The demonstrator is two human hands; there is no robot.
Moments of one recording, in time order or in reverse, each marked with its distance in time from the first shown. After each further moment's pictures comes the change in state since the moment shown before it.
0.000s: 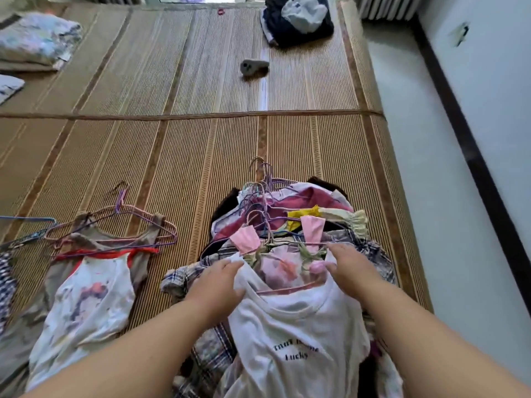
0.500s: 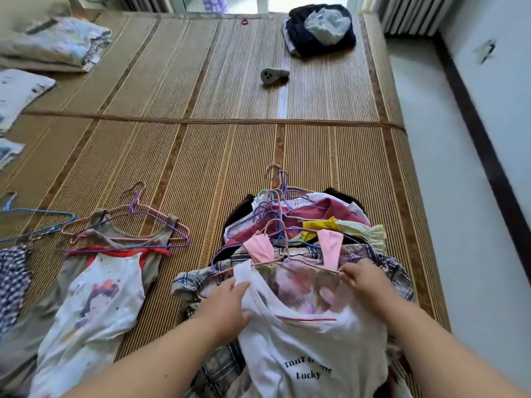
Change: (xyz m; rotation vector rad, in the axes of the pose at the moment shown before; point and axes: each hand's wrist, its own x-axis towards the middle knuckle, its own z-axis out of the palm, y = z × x) left_hand 0.002 -0.019 0.025 0.031 -0.061 -0.090; right_hand 0.016 0.005 0.001 -0.006 -0.042 -0.089
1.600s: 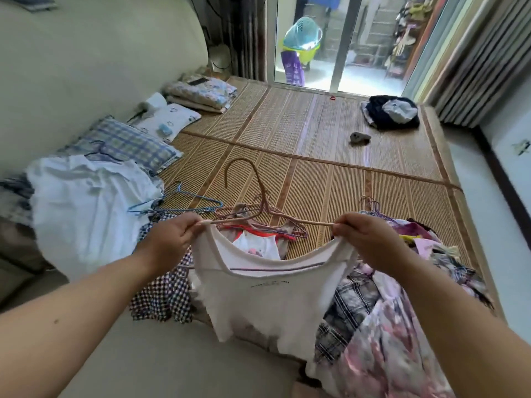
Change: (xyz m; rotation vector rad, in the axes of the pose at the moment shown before) left_hand -0.364 -0.383 -0.166 -0.356 0.734 0.205; right_hand -0.269 -0.443 -0.007 0.300 0.253 -0.471
